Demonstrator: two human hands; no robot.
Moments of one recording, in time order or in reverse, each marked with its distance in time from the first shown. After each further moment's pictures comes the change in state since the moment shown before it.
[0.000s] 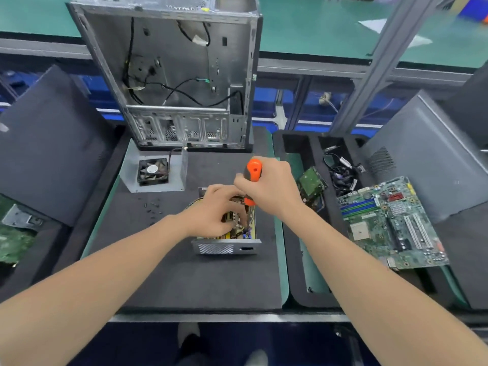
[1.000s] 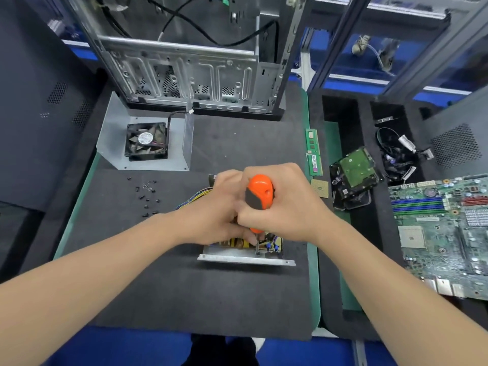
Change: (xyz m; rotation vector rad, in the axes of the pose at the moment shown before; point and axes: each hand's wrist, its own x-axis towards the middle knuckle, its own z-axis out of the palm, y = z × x) left_hand 0.005 -0.030 0.001 -0.456 -0.116 -0.202; right_hand 0.016 0.015 0.050 0.245 -0.404 -0.178
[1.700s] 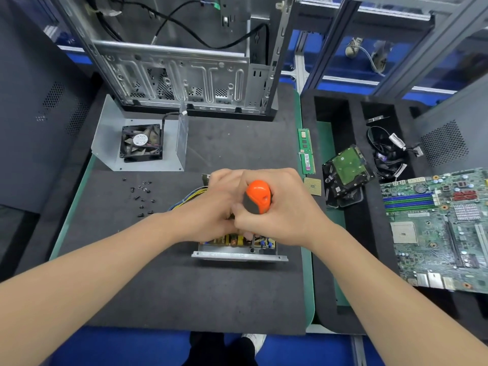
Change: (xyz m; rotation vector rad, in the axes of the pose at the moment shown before) left_hand 0.001 0.018 0.001 0.213 0.101 0.247; right_hand -0.014 -0.005 -0.001 0.030 0.066 -0.011
